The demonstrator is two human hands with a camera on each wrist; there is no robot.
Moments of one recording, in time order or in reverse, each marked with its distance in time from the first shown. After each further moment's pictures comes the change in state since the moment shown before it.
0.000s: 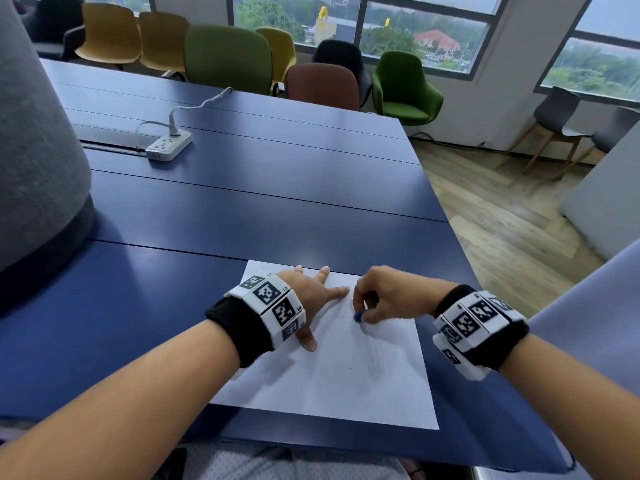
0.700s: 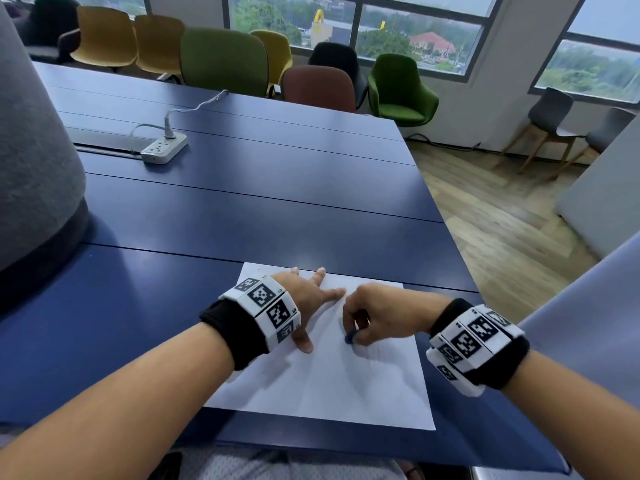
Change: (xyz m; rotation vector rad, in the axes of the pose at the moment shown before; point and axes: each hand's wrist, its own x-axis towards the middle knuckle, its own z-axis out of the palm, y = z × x) left_hand -0.001 -0.002 0.001 0.012 0.012 0.007; right_hand -0.013 -0.020 0.011 0.006 -0.073 -0.061
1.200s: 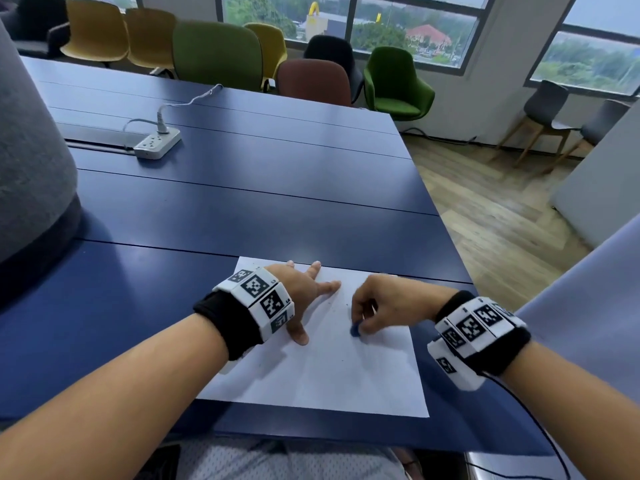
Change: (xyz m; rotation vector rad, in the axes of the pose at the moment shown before) left_hand 0.000 0.002 -0.002 0.007 -0.016 -0.013; right_hand -0.012 0.014 -0.002 0.066 0.023 0.078
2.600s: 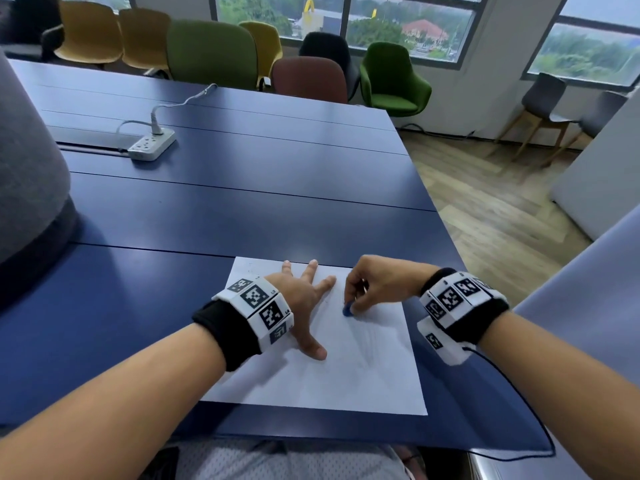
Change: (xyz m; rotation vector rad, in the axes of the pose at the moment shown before) left_hand -0.005 0.010 0.011 -0.117 0.062 -0.036; right_hand 0.028 0.014 -0.014 0.014 0.039 -0.010
